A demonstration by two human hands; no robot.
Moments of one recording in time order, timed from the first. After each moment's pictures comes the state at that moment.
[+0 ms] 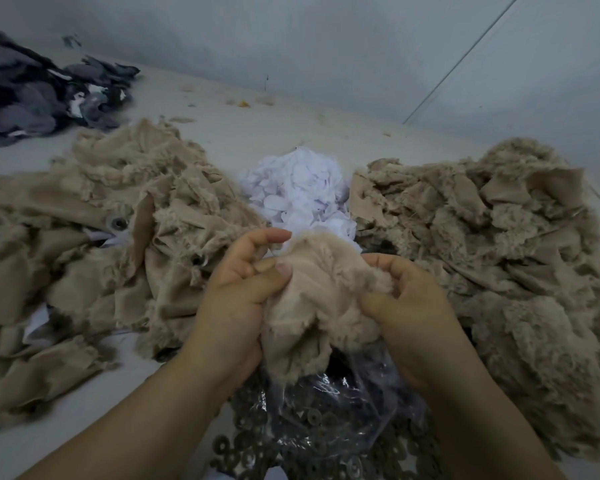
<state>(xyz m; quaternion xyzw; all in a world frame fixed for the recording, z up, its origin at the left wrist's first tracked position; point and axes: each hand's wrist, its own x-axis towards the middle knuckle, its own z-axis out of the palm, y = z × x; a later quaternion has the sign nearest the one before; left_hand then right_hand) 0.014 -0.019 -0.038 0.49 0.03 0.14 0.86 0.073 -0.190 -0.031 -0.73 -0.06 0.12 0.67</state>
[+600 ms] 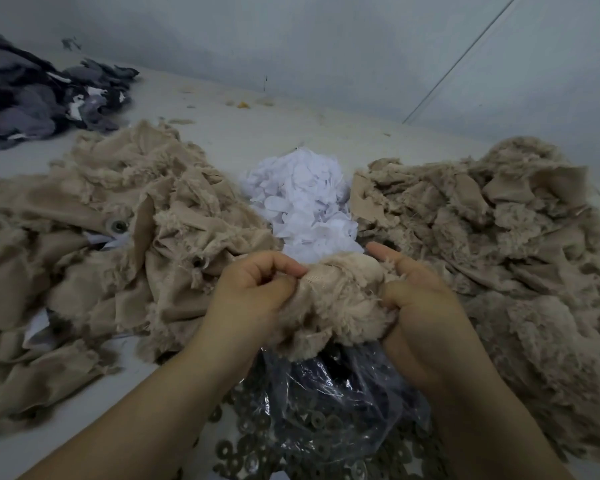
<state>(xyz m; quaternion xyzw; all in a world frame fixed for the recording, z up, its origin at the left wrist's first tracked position) 0.022 -0.016 -0.043 0.67 0.13 0.15 0.71 0.085 -0.190 -0.035 -0.55 -0.02 0.20 0.81</state>
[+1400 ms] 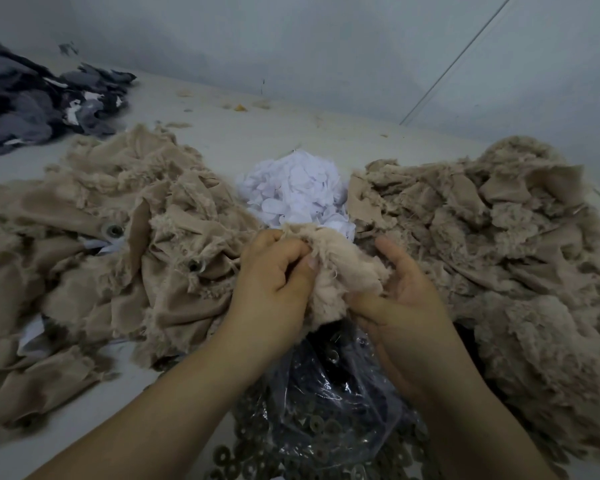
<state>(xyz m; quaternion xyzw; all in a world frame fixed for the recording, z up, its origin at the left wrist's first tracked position) 0.028 -0.032 -0.021 0.83 0.05 0.25 0.49 0.069 -0.181 -0.036 -0.57 -0.07 0.14 0.81</state>
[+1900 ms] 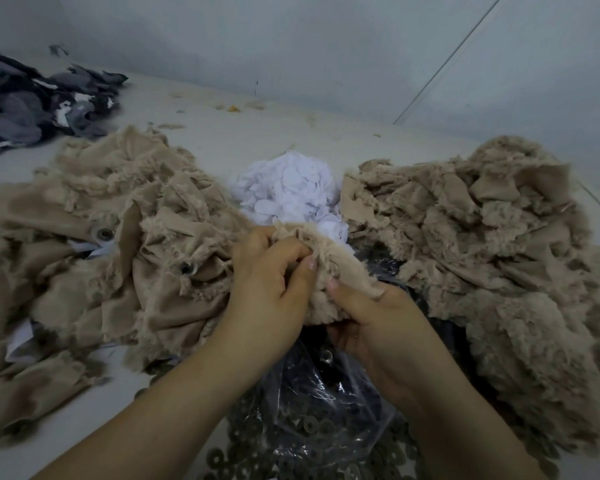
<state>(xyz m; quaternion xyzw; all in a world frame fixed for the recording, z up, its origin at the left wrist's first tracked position) 0.032 -0.034 -0.027 0.85 0.03 0.27 0.45 0.057 -0.173 -0.027 -0.56 -0.03 0.24 0.79</state>
